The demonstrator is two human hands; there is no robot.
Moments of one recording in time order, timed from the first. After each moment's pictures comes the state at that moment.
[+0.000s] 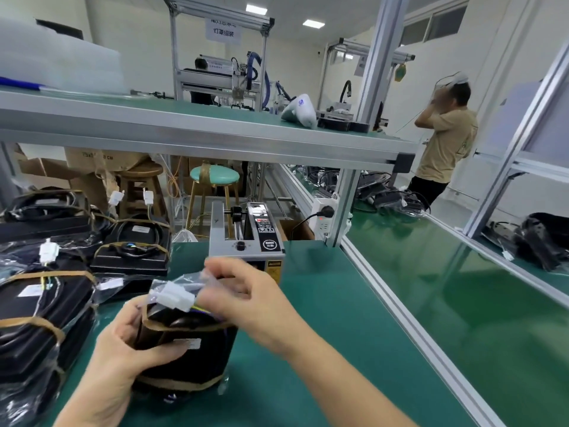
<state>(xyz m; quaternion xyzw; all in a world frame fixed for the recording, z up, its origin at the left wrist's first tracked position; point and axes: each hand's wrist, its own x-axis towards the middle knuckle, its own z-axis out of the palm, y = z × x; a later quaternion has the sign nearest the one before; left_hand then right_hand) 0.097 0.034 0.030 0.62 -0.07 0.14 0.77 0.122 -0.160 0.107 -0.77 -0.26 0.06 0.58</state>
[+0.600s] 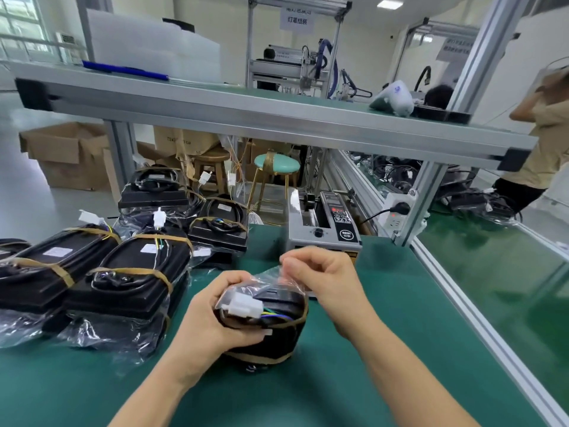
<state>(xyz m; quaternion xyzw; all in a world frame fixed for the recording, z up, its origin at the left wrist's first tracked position) 0.072 0.048 0.042 0.70 -0.10 0.14 0.70 0.136 -0.133 0.098 -0.72 -0.23 0.01 0.66</state>
